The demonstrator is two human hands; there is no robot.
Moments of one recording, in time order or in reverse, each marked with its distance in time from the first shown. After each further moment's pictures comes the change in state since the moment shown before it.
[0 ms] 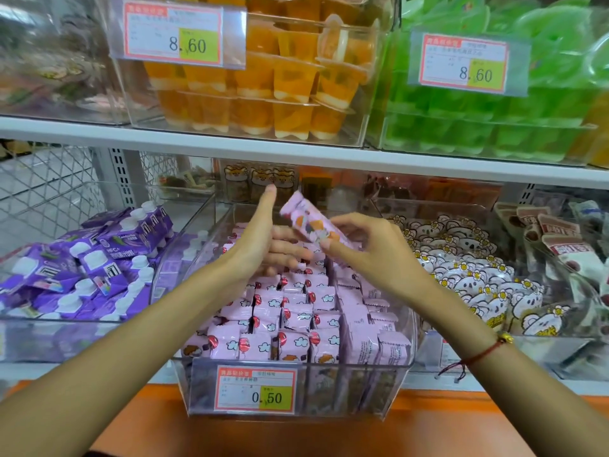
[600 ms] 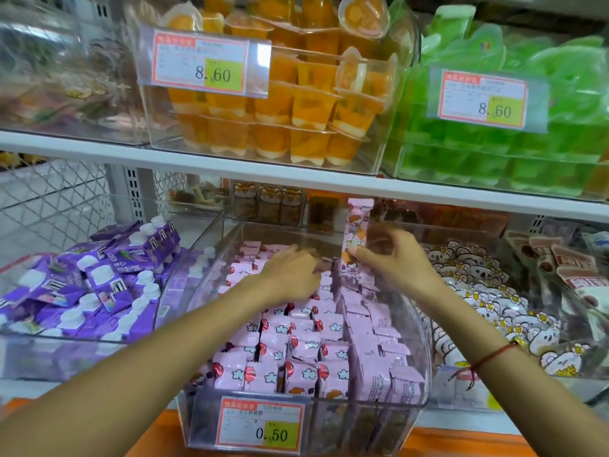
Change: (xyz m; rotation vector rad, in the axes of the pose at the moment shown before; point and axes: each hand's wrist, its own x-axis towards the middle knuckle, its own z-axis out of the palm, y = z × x) left_hand 0.050 -0.017 0.015 1.291 -0.082 0.345; right_hand 0.024 0.016 -0.009 0.220 0.026 0.213
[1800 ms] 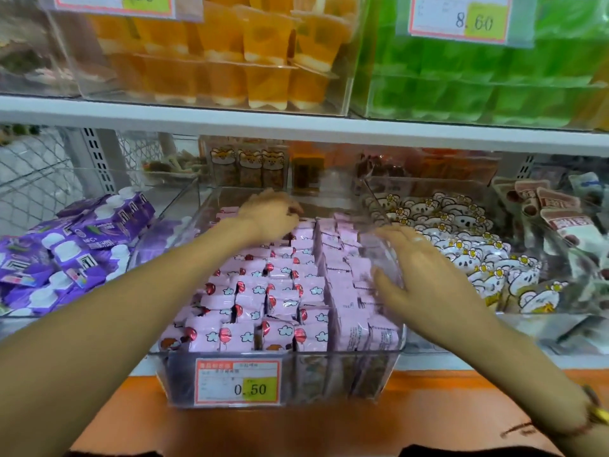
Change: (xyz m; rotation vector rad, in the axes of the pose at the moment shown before) left_hand 0.029 -0.017 -0.011 0.002 0.089 -0.001; right_hand -0.084 0.009 -0.020 -0.671 -0.053 -0.090
